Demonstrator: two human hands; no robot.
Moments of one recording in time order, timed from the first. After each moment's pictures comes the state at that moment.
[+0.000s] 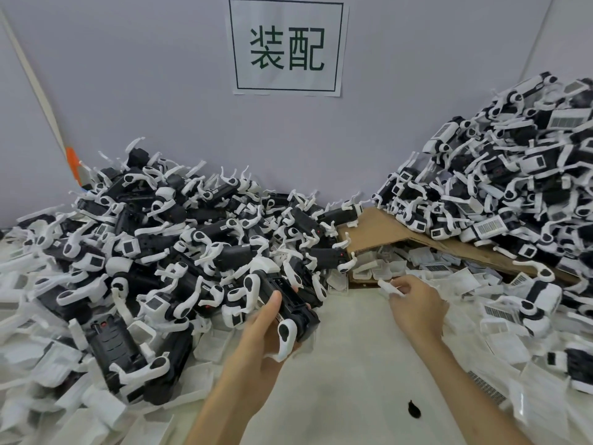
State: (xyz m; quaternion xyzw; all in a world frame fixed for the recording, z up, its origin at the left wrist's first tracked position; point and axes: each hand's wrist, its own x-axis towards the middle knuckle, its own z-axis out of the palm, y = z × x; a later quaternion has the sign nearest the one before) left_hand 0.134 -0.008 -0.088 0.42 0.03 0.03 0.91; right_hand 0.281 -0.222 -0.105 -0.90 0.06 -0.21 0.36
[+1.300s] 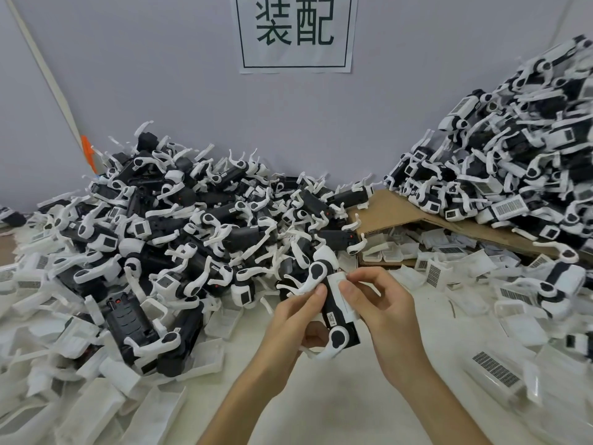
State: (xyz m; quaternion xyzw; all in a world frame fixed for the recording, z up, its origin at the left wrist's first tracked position) left_hand 0.138 -0.027 -0.096 0.59 -0.01 0.02 0.81; right_hand 0.179 -0.168 -0.090 -0.61 -0.18 -0.06 0.76
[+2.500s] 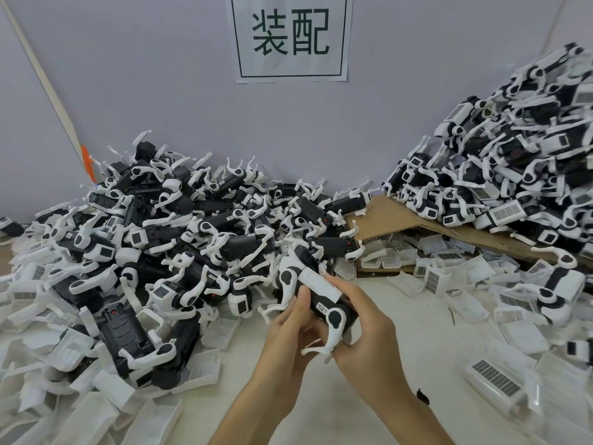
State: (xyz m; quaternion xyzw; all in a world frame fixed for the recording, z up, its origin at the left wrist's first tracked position) left_hand 0.135 -0.035 -0.101 0.53 0.02 0.06 0.84; right_hand 0.174 -0.159 -0.117 -0.73 -0.31 -0.22 0.57
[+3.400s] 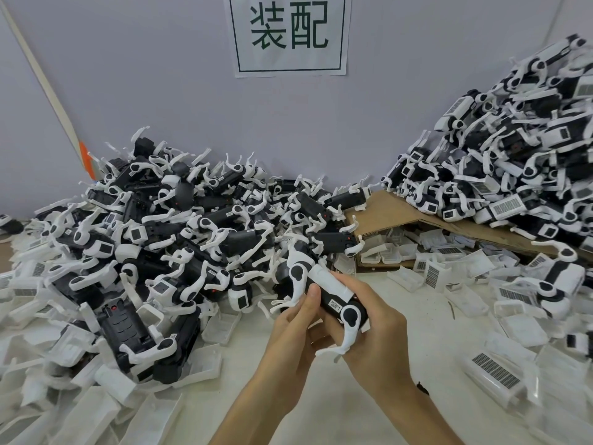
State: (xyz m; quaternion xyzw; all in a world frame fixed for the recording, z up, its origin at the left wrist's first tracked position) left_hand 0.134 -0.038 -0.100 0.57 0.00 0.04 0.82; right_hand 0.180 -0.164 -0.123 -0.72 -0.31 -0.28 0.55
